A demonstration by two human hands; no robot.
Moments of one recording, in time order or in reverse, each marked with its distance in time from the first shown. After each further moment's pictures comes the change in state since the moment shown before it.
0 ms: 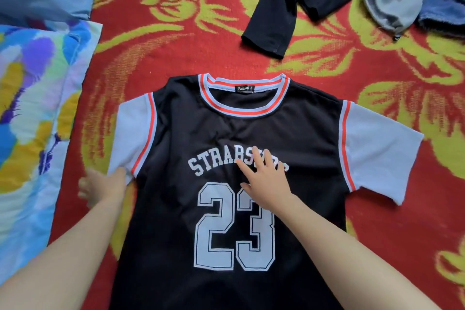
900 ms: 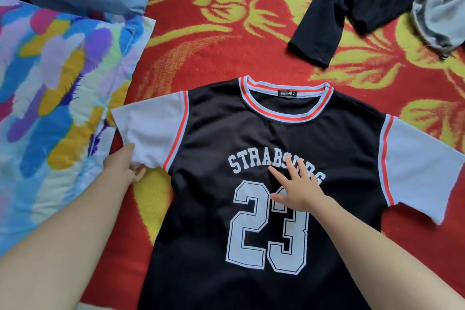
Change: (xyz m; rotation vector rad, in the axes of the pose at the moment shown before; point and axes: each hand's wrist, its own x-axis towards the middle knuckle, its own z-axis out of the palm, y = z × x) left_hand 0.074 -0.003 -0.034 -0.813 -0.361 -0.537; right_hand 0.008 -0.010 0.000 0.038 -0.342 0.072
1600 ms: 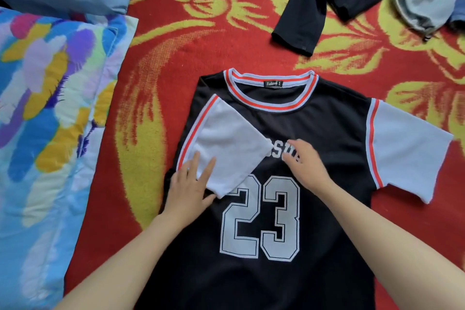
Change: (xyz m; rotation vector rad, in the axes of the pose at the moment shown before) left_hand -0.064 -0.129 0.023 1.759 -0.334 1.439; right_hand -0.016 0.025 -0.011 0.753 0.521 0.040
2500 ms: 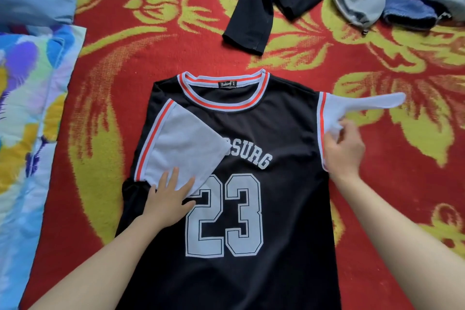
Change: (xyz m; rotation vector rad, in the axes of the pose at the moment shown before) left_hand 0.018 0.044 -0.004 0.019 -0.483 -0.099; right_hand -0.024 0.064 -0.096 0.178 0.793 0.106
